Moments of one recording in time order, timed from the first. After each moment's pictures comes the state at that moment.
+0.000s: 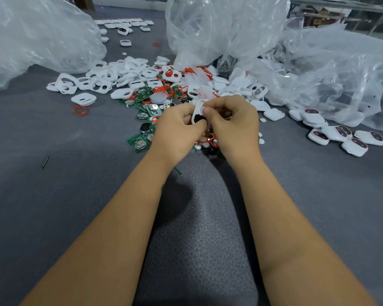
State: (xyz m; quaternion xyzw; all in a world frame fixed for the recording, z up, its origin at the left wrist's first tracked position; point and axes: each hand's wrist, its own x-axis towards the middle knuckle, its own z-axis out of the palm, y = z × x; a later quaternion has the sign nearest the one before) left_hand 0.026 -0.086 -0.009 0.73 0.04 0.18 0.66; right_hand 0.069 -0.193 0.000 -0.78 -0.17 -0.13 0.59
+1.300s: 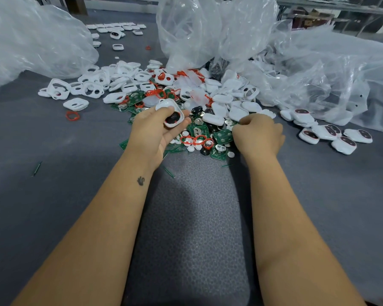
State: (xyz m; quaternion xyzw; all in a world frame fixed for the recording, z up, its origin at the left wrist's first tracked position) left_hand 0.029 -0.071 0.002 0.44 0.16 0.17 0.87; right_hand 0.090 -0.237 0.001 -0.95 0.06 -0.08 0.31
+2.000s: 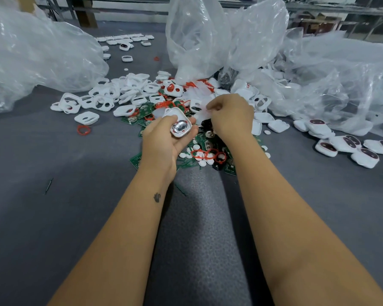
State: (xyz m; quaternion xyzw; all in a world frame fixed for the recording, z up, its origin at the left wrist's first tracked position) left_hand 0.038 -0.071 0.002 0.39 0.18 0.22 0.88; right_hand 0.138 -0.166 0.014 -0.93 -0.15 -0.14 0.32
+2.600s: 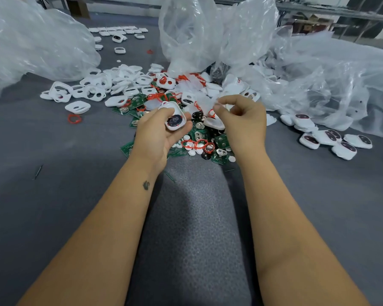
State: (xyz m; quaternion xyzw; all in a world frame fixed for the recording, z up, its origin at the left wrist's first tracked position) left_hand 0.031 -0.073 0.001 0.42 0.15 0.18 0.88; right_hand 0.093 -0.210 0.005 -0.76 -0.12 -0.14 0.62
